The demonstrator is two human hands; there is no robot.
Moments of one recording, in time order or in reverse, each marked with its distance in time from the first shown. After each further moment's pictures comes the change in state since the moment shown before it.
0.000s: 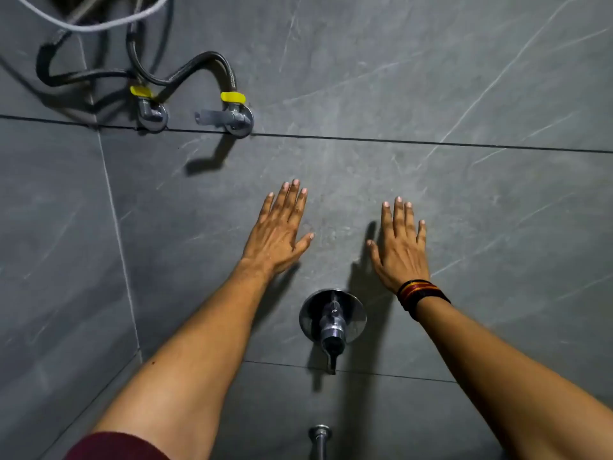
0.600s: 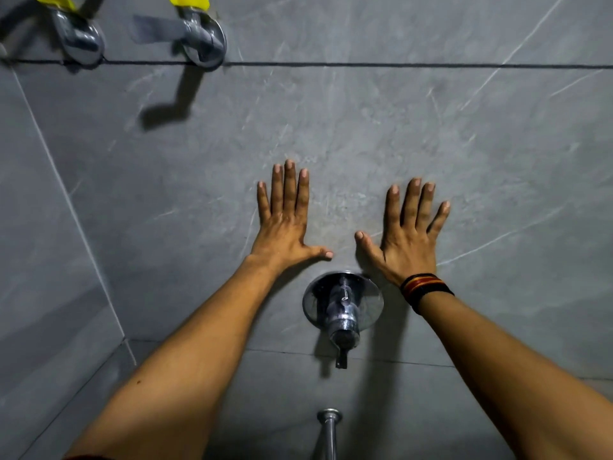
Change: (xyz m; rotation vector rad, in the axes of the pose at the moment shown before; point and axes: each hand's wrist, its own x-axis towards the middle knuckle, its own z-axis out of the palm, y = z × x) left_hand 0.008 -0.002 0.105 -0.092 -0.087 -0.081; right_hand 0.007 0.004 0.106 -0.062 0.059 0.000
